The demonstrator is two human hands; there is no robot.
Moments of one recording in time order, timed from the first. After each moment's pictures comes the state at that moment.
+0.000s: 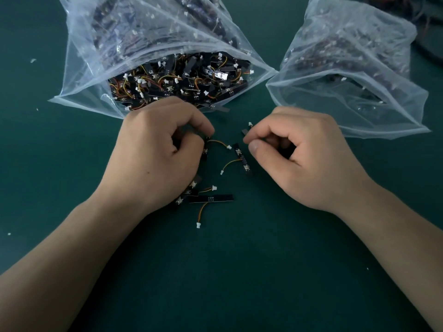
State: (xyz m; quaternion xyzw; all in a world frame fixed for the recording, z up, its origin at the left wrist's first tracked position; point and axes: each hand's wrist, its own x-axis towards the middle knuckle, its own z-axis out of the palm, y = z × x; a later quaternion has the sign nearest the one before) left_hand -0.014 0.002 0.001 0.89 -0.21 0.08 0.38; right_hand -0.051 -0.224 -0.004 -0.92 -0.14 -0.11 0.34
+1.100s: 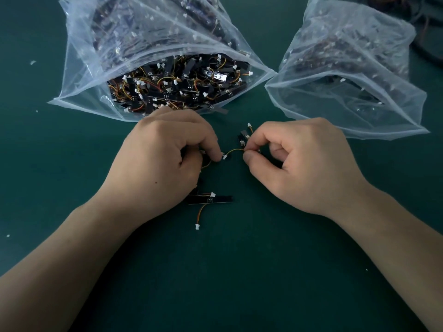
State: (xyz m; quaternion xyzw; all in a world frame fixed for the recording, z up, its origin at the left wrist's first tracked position) left_hand -0.011 0.005 -0.005 0.88 -0.31 0.07 0.36; right_hand -0.056 -0.218 -0.001 -0.95 -0.14 -0.14 0.25
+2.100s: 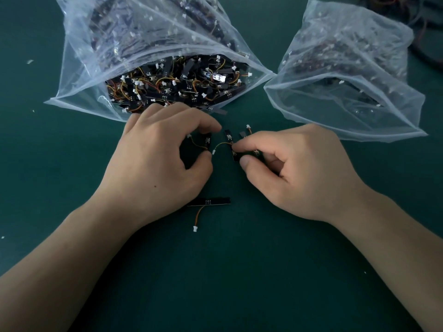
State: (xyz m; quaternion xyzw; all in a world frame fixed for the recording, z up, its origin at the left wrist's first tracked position) left_hand -0.015 0.002 0.000 0.92 -0.25 0.06 0.31; right_hand -0.059 -0.218 -0.001 -0.95 -0.17 -0.12 0.25
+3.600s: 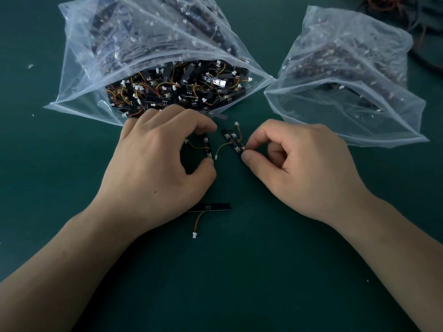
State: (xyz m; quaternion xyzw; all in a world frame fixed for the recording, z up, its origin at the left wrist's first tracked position) left_hand -0.017 0.000 0.002 0.93 -0.23 0.05 0.28; right_hand -0.055 -0.221 -0.004 -0.96 -0.08 -0.11 0.25
